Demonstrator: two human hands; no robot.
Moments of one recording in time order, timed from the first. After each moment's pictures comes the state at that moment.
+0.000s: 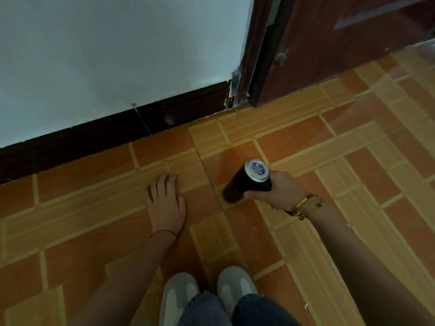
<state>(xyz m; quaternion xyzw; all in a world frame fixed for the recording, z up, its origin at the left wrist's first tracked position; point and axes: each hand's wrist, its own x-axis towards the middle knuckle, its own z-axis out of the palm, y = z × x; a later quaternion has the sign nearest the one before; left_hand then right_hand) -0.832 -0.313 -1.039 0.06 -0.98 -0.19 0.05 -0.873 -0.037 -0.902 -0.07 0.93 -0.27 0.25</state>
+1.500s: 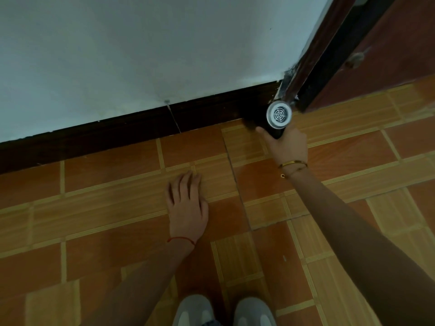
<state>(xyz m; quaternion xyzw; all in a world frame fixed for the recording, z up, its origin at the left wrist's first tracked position) -0.849 -0.318 -1.042 0.07 -0.98 -0.16 0.04 -1.020 -0.110 -0.967 0.10 0.95 -0.30 -0.03</state>
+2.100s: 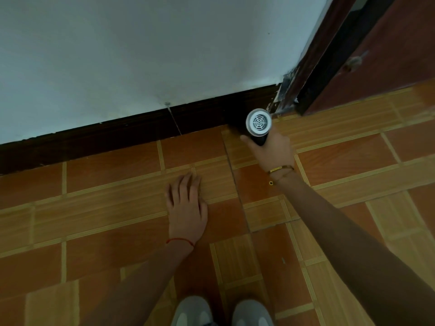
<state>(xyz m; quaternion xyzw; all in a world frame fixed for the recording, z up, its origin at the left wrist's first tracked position) -0.848 -0.319 -1.041 0.06 -0.99 -0.15 0.04 -1.007 -0.134 -0.958 0.03 0.95 -0.31 0.00</state>
